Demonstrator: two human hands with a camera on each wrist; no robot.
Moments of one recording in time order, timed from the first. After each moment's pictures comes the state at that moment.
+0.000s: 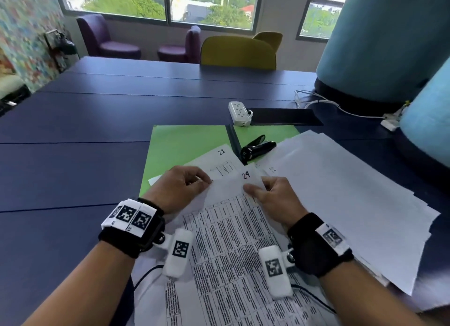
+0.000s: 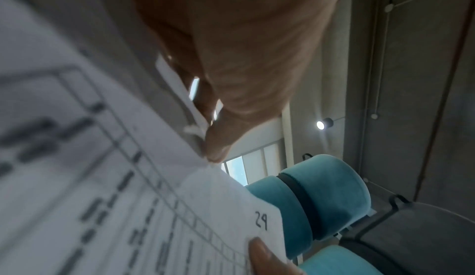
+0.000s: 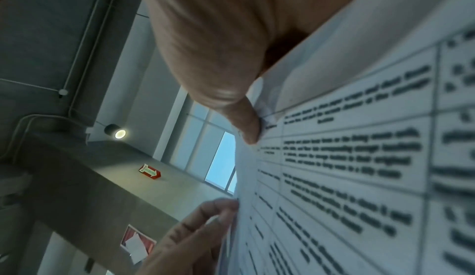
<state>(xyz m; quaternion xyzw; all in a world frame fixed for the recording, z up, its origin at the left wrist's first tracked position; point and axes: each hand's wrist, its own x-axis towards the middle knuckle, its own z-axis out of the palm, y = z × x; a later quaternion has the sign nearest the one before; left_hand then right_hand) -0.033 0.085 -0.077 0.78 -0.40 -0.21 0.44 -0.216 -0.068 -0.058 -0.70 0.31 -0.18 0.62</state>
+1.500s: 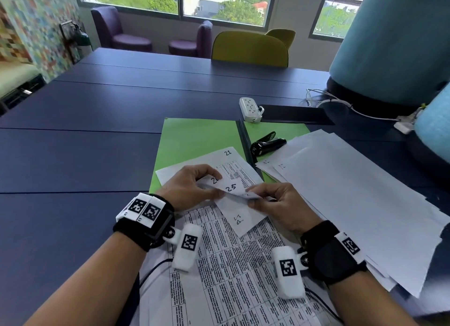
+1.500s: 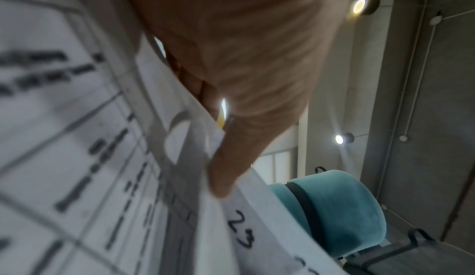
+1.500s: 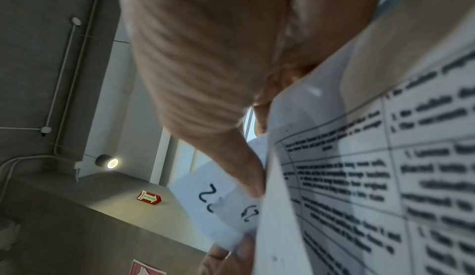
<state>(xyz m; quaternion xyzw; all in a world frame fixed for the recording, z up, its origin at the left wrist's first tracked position) -0.045 0.094 -0.080 0.72 -0.37 -0.31 0.50 -0.230 -0.064 -0.074 -0.68 0.19 -0.14 0.69</state>
